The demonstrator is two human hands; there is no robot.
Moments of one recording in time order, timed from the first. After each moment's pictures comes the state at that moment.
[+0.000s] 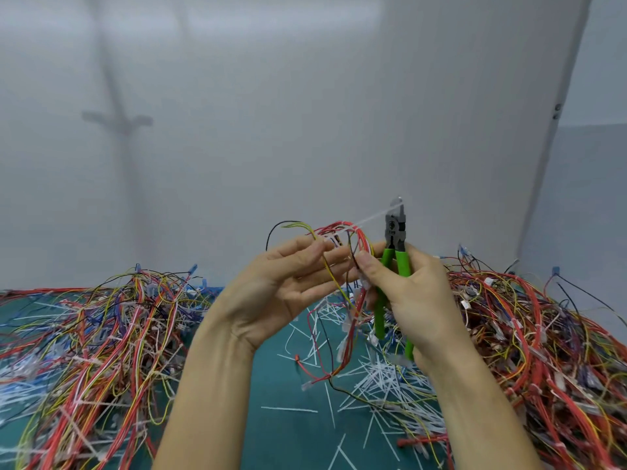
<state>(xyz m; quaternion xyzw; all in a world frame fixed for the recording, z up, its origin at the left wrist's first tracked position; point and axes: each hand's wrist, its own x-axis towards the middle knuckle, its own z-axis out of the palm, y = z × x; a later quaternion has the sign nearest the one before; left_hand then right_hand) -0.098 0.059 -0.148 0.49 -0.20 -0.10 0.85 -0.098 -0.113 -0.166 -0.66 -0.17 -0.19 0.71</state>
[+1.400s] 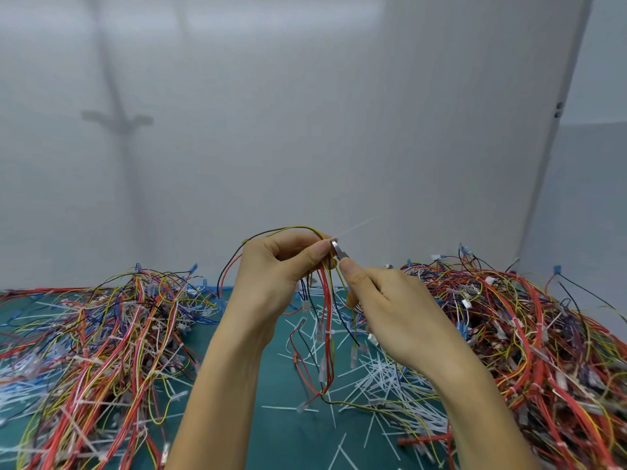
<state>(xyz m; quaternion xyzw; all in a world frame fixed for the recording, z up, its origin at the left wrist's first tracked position) -0.093 0.046 -0.151 0.66 -0.17 0.20 0.71 -0.113 -0.110 -0.158 -0.91 -0.17 -0.17 0.35</state>
